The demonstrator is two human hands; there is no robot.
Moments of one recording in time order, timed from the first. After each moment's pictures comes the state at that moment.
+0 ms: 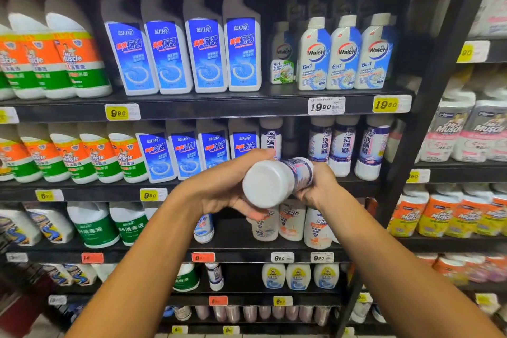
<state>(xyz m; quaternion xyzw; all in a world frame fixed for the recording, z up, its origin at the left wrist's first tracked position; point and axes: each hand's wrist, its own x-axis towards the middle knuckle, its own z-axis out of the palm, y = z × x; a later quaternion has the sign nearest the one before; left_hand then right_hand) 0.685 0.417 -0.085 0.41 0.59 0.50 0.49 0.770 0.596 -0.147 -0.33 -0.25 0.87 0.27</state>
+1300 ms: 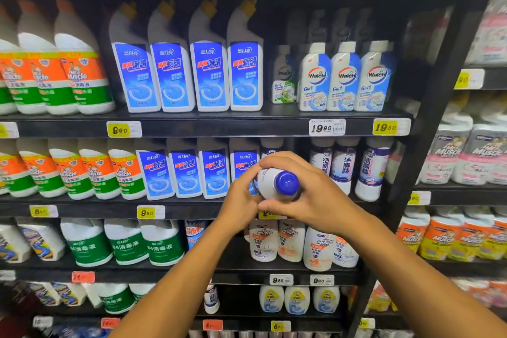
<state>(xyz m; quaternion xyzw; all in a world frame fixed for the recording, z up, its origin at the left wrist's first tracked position) 0.654 0.480 -0.166 0.50 0.64 0.58 0.08 0.817 0.555 -0.096 0.03 -0.91 0.27 0.32</state>
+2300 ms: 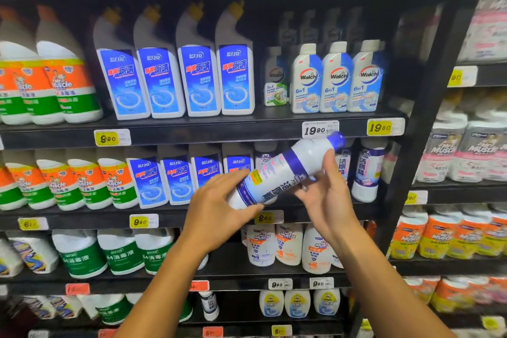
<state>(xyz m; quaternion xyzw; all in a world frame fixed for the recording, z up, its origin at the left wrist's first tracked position) 0.660 0.430 -0.135 0.53 0.71 0.45 -0.13 0.801 0.578 -0.121 -0.08 -0.41 0.80 0.43</state>
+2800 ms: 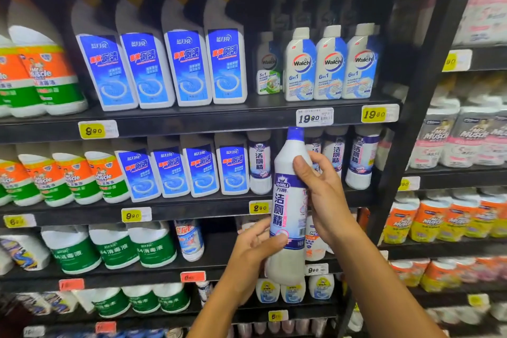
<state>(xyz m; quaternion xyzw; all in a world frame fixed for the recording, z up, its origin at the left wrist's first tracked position) 0.724 0.448 -0.217 0.38 0.47 0.67 0.42 0.814 0.568 -0.134 -0.15 -0.53 0.71 0.43</state>
